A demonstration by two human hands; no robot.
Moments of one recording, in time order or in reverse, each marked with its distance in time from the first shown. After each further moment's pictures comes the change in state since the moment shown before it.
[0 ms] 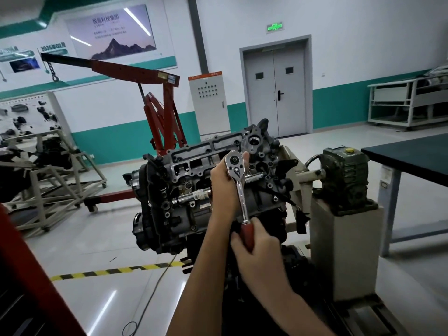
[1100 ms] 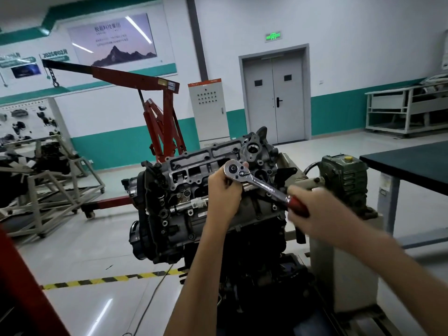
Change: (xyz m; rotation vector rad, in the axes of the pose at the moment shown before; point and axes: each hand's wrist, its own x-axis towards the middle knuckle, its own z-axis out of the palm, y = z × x) left_hand 0.003 -0.001 -0.007 0.015 -0.060 -0.044; right_hand 0.081 0.009 -0.119 -0.733 -0.269 -0.228
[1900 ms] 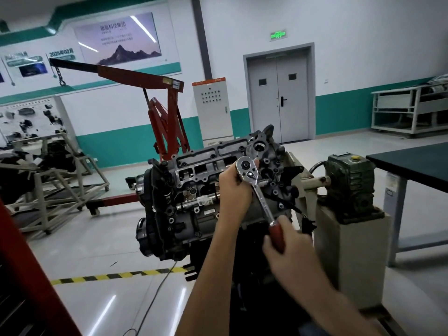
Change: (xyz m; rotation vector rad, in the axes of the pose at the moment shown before) left_hand 0.001 -0.004 0.009 -0.057 0.025 0.020; right_hand -0.037 -0.066 0.074 0.362 0.331 0.178
